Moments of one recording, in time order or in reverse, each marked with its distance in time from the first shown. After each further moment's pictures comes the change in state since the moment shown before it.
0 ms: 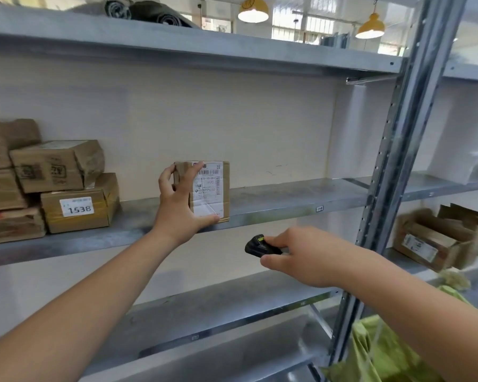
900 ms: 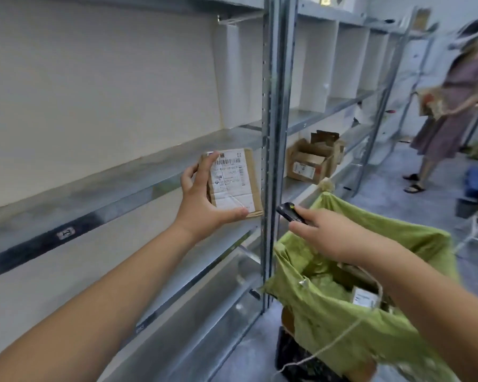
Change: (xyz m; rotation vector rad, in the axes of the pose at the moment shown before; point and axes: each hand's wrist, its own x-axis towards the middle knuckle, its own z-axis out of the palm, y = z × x) left_hand -0.043 0.115 0.137 -0.579 -0.526 0.079; right_hand -0.124 0.084 0.054 0.314 0.190 0.640
